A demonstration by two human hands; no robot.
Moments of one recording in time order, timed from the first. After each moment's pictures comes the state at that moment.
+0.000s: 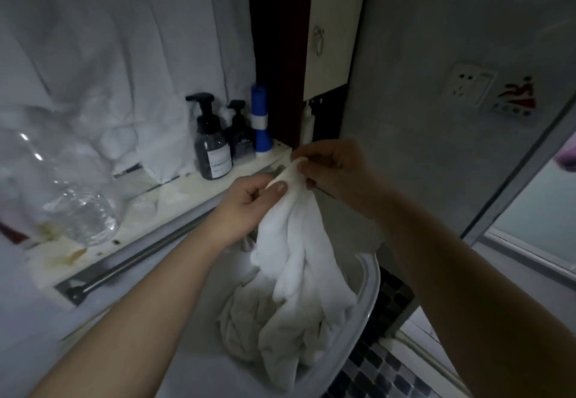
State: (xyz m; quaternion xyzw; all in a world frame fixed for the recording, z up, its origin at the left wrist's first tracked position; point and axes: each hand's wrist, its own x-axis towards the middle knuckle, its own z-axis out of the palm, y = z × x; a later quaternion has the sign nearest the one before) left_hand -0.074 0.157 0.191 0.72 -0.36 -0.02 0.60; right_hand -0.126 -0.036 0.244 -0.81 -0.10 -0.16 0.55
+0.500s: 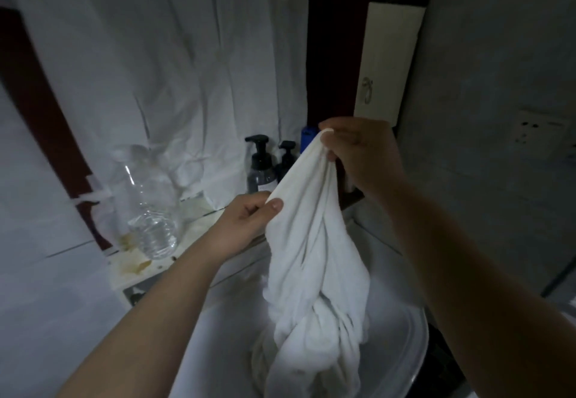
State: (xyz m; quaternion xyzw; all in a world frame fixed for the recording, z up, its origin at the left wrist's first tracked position) left_hand -0.063 0.217 0.224 0.73 -0.29 -0.01 0.62; right_hand -0.085 -0.006 0.317 -0.78 -0.15 -0.33 0.50
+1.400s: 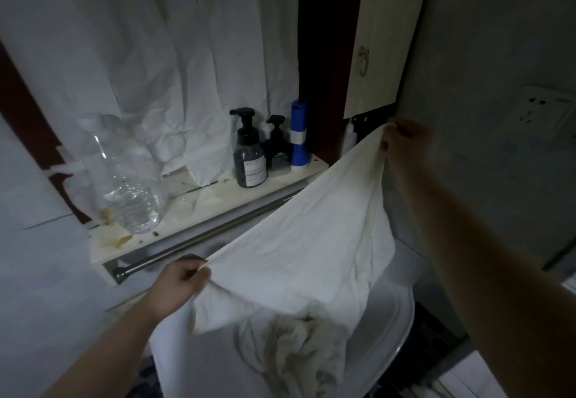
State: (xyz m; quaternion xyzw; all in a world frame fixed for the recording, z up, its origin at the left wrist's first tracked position) left_hand -0.084 0.309 0.062 0.88 -0.06 -0.02 0.46; right_hand -0.016 -0.123 0.239 -0.76 0.13 -0.33 0.55
